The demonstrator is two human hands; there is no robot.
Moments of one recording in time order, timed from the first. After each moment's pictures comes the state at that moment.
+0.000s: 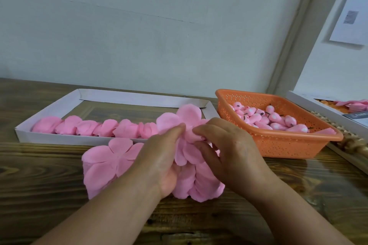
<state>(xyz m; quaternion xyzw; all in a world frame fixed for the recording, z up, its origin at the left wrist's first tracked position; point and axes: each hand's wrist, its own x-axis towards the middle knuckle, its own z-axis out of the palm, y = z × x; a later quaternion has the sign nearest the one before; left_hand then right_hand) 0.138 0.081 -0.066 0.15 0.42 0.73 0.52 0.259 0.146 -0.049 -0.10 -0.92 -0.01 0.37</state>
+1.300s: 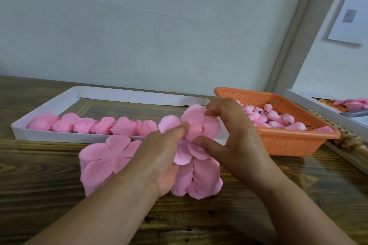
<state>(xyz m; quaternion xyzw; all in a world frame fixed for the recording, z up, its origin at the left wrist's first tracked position) 0.140 0.081 -0.065 0.17 0.44 0.73 0.50 0.261 0.158 -0.048 -0.16 -0.88 0.13 0.42</state>
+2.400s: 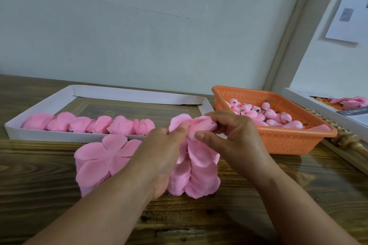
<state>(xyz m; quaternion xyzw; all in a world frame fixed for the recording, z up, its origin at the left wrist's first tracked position) 0.139 0.079 -0.073 0.32 0.59 0.63 0.39 0.263 0.166 -0.051 -0.16 -0.85 0.33 0.38</state>
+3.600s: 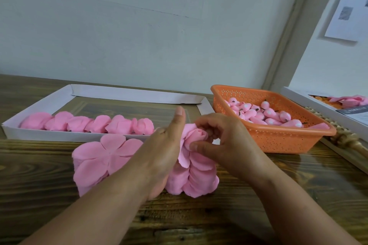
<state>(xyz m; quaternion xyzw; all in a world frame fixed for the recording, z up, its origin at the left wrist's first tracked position) 0.143 0.074 -0.064 0.39 0.56 0.58 0.44 0.262 0.162 -0.048 -0.22 -0.89 0.28 0.30</state>
